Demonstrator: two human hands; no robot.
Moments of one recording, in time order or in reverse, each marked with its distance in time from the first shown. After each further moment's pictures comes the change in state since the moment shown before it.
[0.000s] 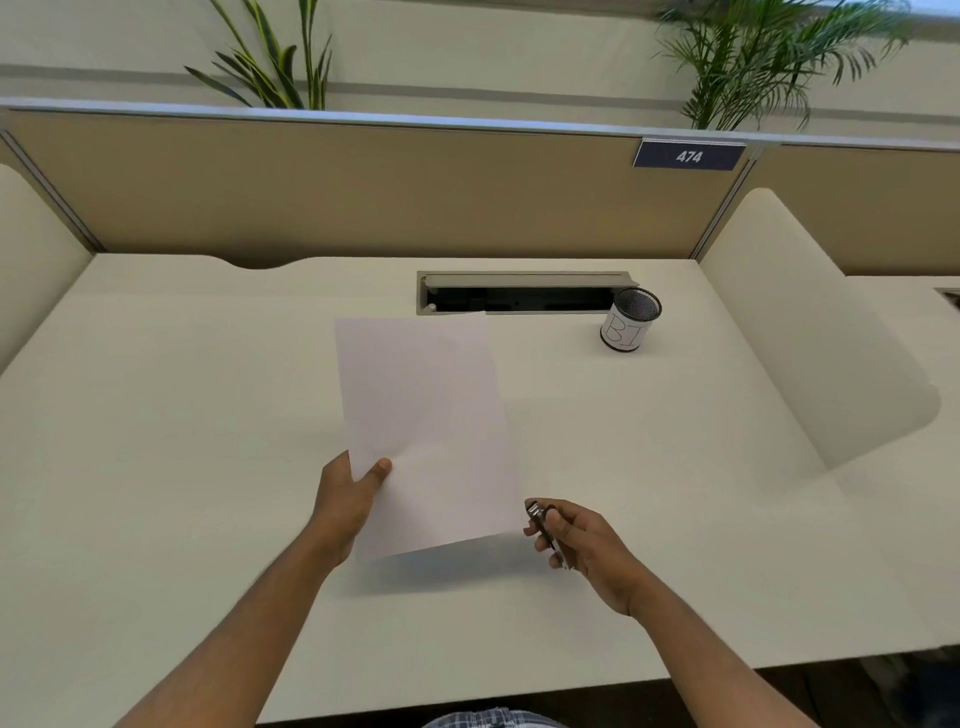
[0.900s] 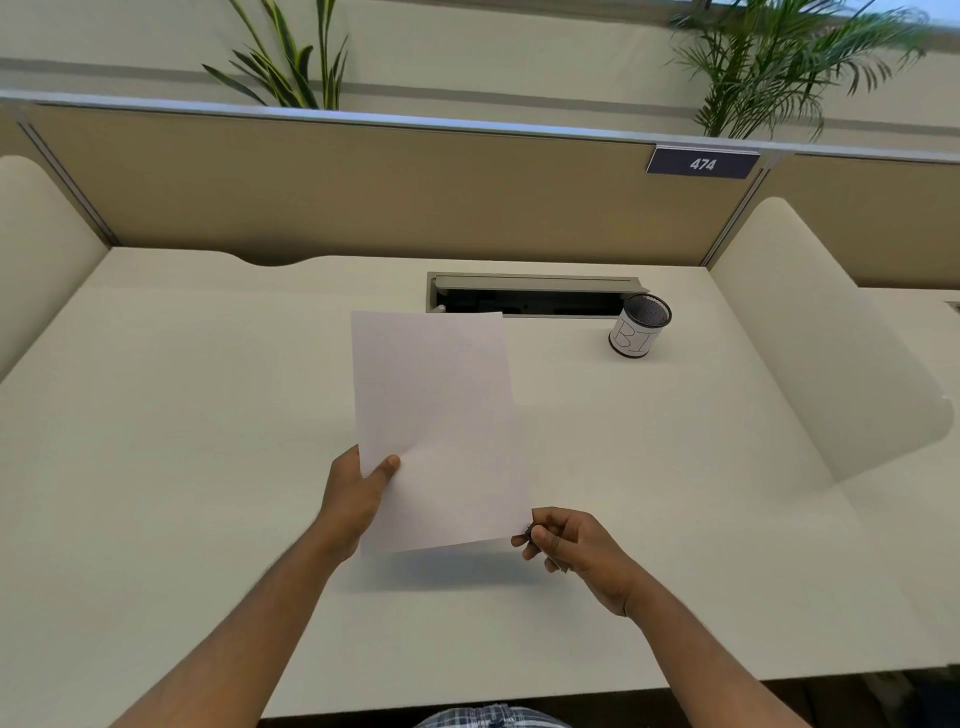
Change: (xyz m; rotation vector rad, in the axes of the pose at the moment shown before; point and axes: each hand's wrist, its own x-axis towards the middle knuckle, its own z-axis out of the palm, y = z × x) left_hand 0.001 0.003 0.000 0.042 0.001 0.031; right_hand 0.000 -0.008 0.009 -0.213 -0.111 -0.067
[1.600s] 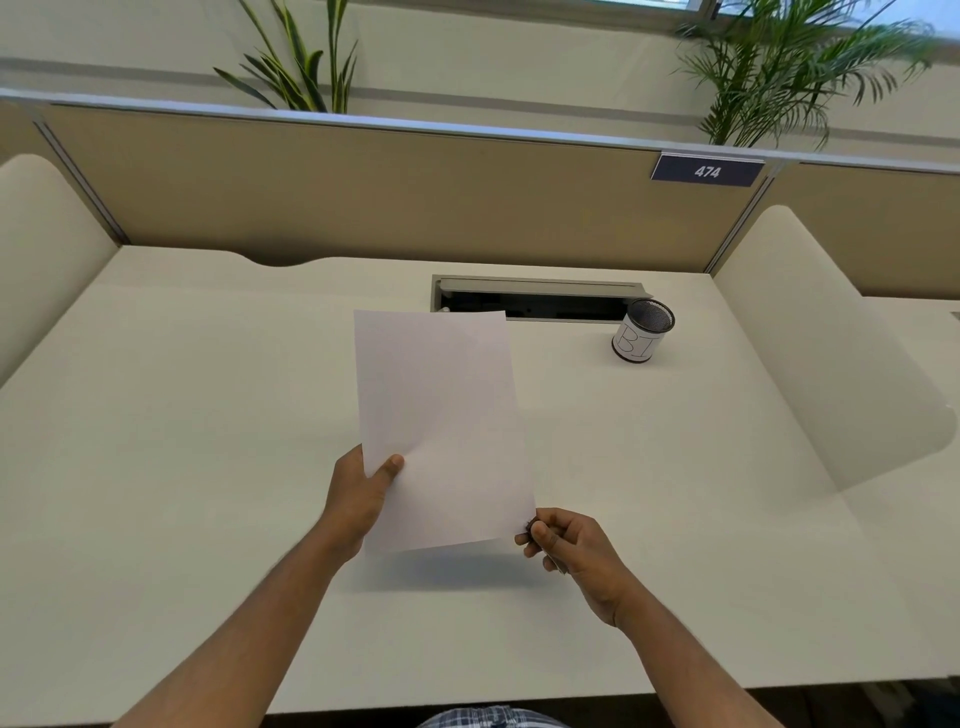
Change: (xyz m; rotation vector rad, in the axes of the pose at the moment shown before) left_hand -0.007 0.004 0.002 -0.032 0.012 0.001; right_hand -0.001 0.001 0.012 0.087 0.126 -0.010
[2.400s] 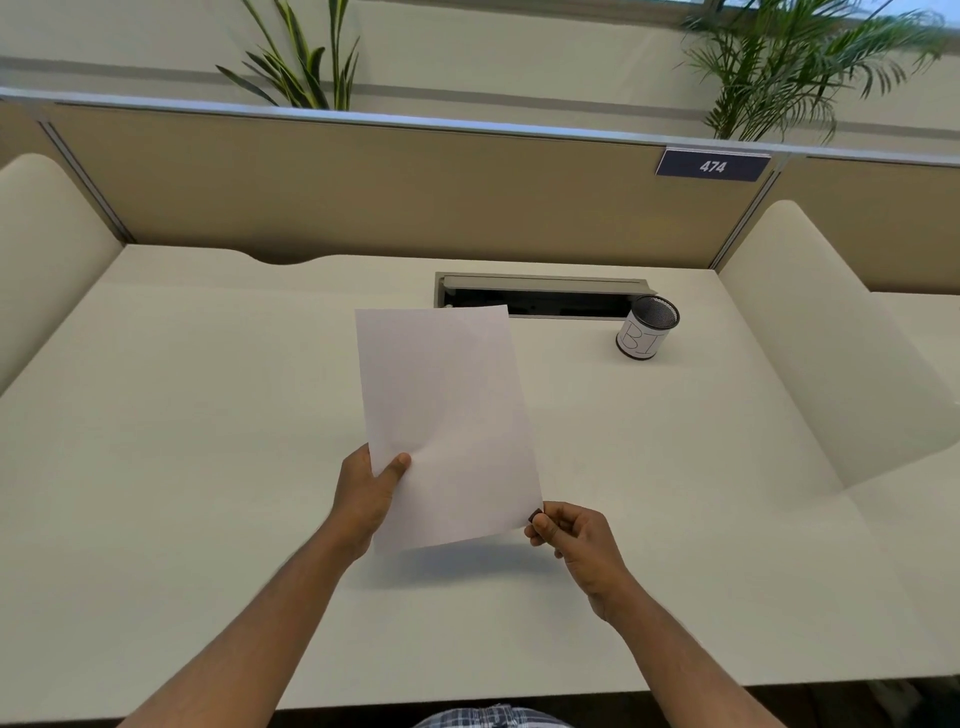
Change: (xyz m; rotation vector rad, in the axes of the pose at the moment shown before) left_hand -0.003 -0.001 0.004 -0.017 -0.010 0.021; right_hand 0.004 0.001 0.008 -0.038 0.137 -0.047
